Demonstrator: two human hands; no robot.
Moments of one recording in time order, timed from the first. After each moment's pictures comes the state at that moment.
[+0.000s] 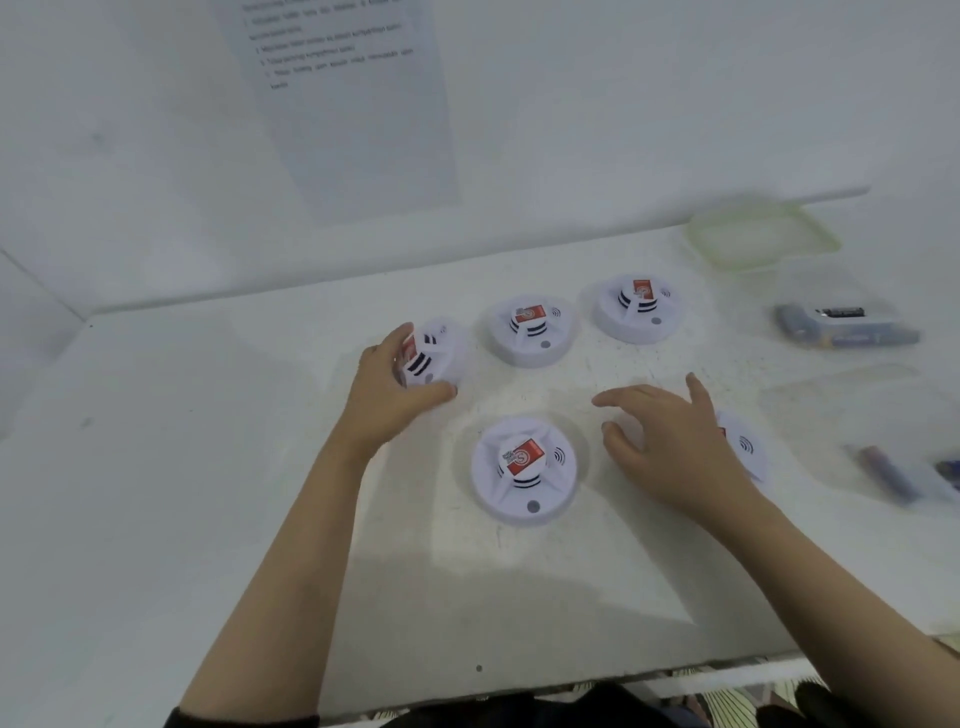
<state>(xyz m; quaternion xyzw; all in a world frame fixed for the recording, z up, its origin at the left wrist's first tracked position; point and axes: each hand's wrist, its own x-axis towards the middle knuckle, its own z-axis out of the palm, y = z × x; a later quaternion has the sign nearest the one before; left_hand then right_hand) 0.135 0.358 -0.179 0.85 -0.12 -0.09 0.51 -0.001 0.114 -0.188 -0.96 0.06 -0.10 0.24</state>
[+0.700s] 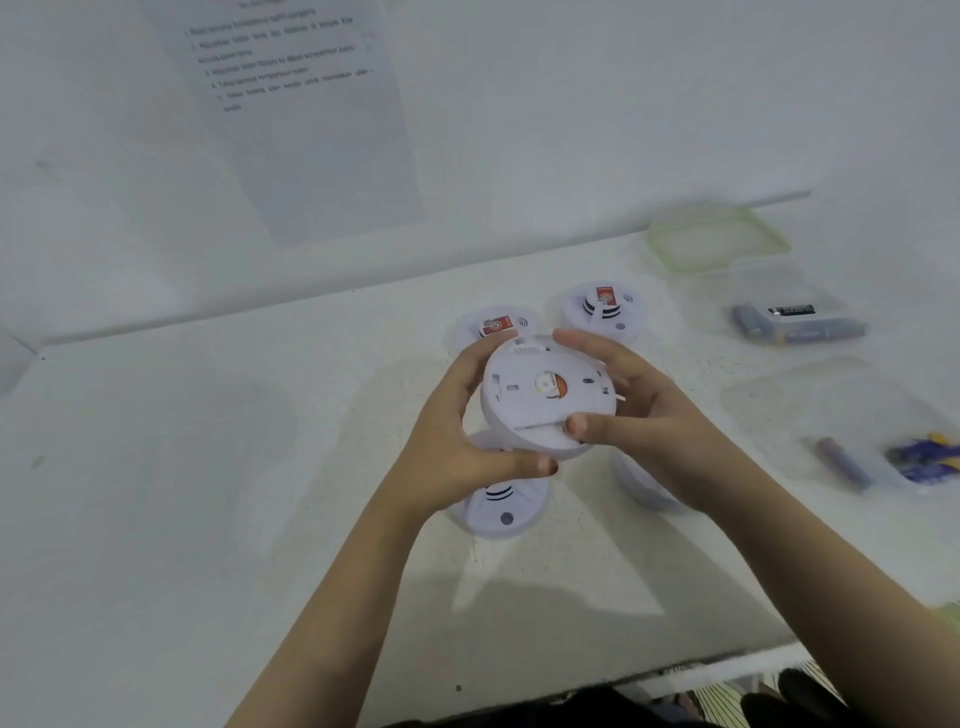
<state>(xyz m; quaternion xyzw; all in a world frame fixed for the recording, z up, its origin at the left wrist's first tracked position) 0.064 0.300 -0.153 0.75 -0.30 -0.13 0.57 -0.007 0.109 -0.148 -0.64 -0.03 -0.01 0.76</state>
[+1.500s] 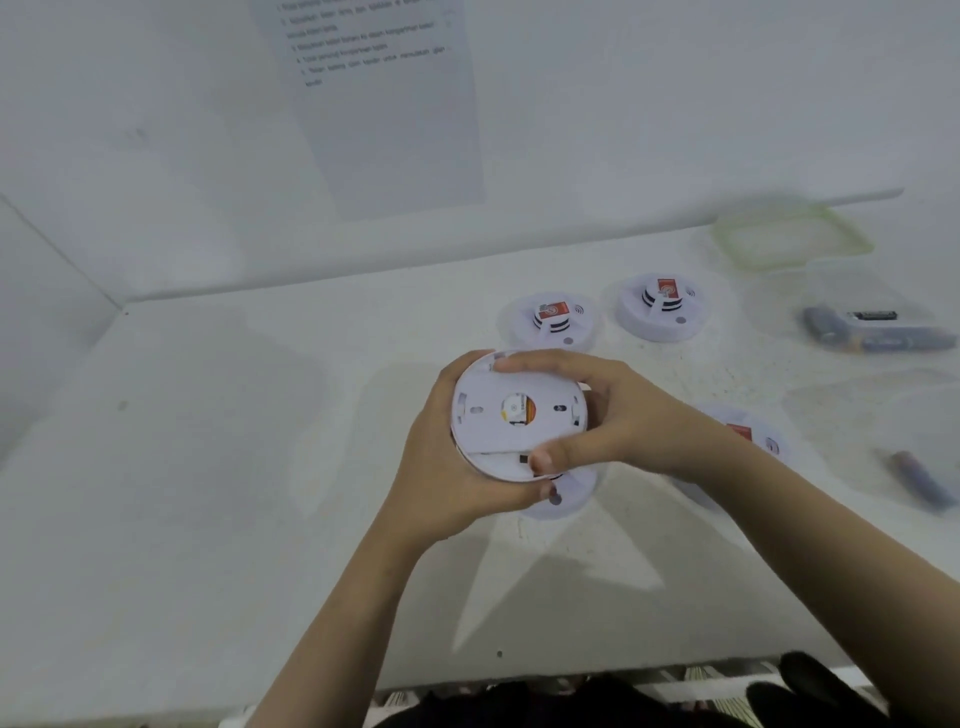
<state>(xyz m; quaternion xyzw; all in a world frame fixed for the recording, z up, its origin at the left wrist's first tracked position) 0.035 0.344 -0.154 0.78 -0.22 -0.04 0.58 0.015 0.156 -0.125 -0.74 -0.13 0.13 0.65</state>
